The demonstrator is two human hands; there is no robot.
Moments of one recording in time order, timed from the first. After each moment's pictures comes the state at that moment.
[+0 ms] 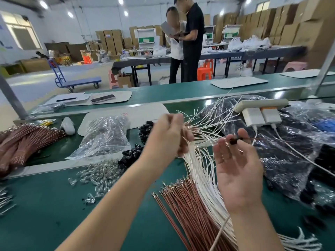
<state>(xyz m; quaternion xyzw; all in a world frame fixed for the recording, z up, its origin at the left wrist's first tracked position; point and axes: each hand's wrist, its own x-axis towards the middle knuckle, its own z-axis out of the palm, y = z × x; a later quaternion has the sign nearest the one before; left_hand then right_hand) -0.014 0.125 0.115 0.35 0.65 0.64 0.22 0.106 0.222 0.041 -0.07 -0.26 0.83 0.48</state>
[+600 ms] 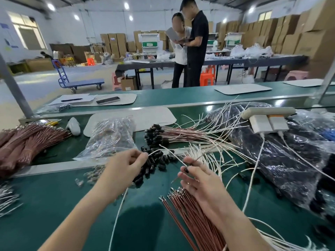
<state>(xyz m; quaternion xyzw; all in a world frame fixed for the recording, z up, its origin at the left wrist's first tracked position) -0.091 0.033 0.054 0.37 0.82 0.43 0.03 0.066 0.192 0.015 -0.23 -0.45 0.83 0.22</state>
